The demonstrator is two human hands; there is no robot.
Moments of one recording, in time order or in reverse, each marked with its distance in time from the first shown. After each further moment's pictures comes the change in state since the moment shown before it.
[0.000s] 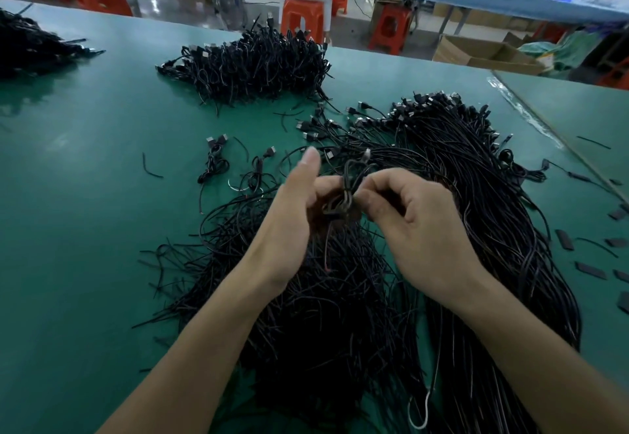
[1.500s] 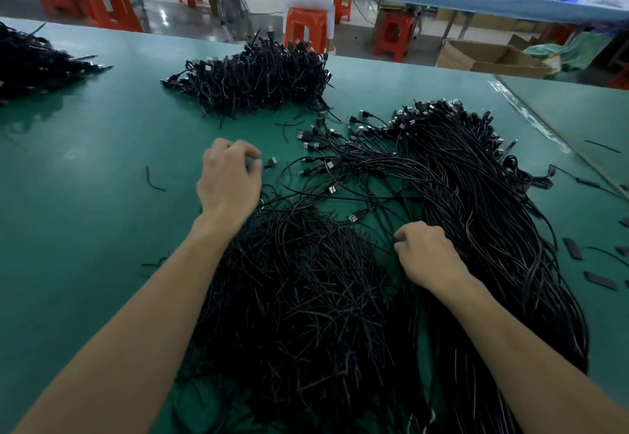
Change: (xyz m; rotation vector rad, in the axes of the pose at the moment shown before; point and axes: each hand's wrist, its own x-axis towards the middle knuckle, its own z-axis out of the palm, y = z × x) left_hand 0.094 -0.053 -0.095 1.066 0.674 0.028; right_hand 0.011 0.119 0.001 -0.729 -0.255 0.572
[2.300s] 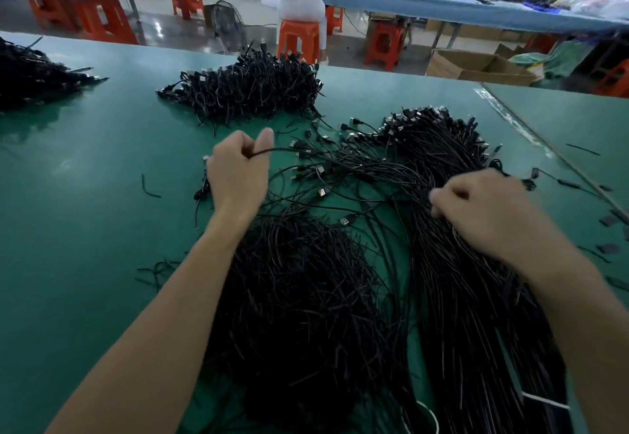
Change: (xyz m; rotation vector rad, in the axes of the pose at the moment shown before) left_hand -0.010 0.042 -0.018 -0.483 0.107 -0.056; right_hand -0.051 0.001 -0.115 0.209 0.227 -0.106
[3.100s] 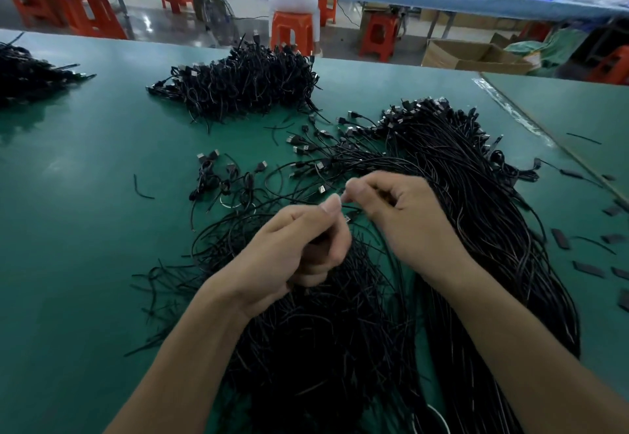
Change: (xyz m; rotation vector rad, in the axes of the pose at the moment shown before) left_hand -0.083 0.035 -0.035 -0.778 -1.119 -0.183; right_hand -0.005 -0.050 0.063 0.670 -0.053 -0.275
